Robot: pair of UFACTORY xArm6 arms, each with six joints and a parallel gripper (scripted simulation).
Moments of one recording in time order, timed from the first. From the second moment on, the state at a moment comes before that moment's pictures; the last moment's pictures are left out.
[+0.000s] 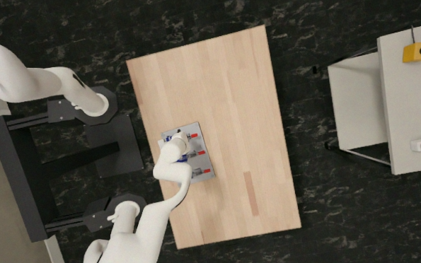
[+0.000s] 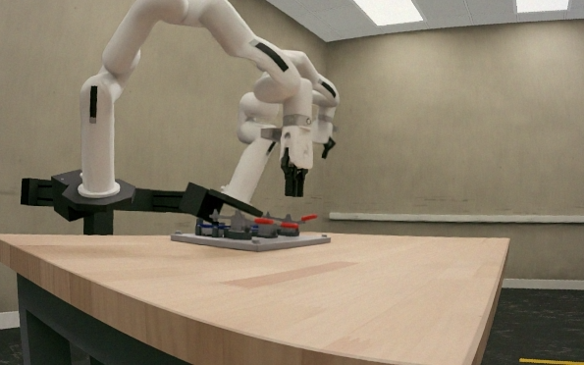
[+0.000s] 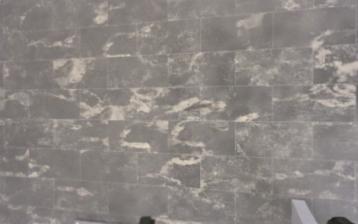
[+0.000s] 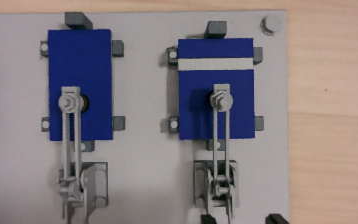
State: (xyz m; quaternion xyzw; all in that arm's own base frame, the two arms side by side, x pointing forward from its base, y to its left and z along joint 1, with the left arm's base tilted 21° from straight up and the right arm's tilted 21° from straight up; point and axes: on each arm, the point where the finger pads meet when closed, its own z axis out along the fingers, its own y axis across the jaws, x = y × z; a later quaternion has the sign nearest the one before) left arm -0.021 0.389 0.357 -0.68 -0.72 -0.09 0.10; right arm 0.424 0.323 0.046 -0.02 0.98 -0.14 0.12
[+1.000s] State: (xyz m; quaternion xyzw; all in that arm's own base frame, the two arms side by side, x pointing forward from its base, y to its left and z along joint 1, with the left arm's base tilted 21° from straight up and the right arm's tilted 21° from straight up) left arm -0.021 0.389 0.357 -0.68 -0.72 -0.09 0.10; right arm 0.412 0.338 0.095 -0.02 0.98 -0.14 0.12
